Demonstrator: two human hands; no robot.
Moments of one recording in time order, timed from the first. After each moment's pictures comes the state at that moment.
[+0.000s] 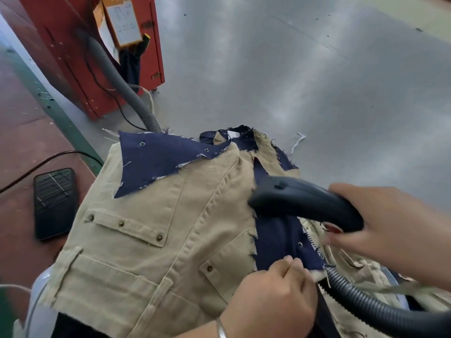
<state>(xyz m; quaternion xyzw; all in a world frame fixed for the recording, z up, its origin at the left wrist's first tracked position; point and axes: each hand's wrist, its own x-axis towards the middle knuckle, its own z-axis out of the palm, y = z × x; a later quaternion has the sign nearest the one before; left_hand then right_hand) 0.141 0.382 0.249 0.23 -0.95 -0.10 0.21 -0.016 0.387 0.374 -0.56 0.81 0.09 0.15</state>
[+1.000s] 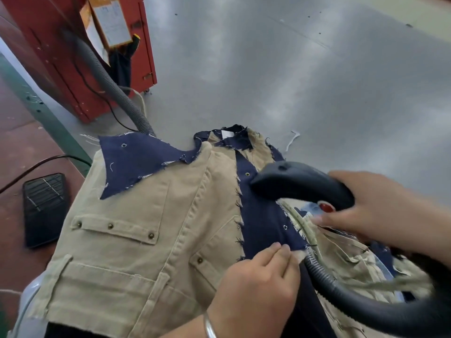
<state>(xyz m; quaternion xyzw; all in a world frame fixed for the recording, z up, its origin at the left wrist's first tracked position) 0.142 0.370 0.251 0.23 -0.93 -0.12 0.26 -0.044 0.378 0.365 -0.54 0.81 -0.01 0.23</state>
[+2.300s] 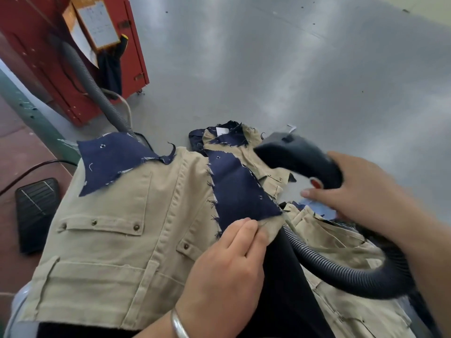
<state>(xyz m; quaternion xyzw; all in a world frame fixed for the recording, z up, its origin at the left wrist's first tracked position) 0.157 0.354 0.248 0.25 -0.94 -0.13 0.20 -0.055 0.381 0.348 -0.48 0.86 -0.09 0.17</state>
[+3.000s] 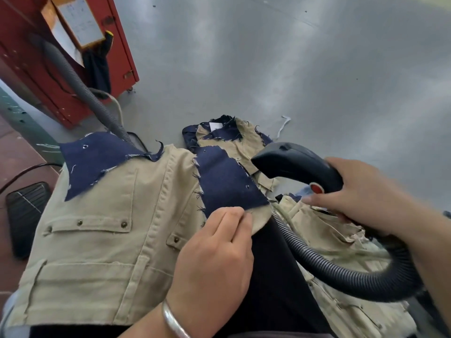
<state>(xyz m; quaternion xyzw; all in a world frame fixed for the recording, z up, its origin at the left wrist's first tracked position) 0.154 0.349 0.257 0.29 -0.93 -0.11 0.21 -0.070 0.404 0.341 -0.46 0.84 -0.13 0.26</state>
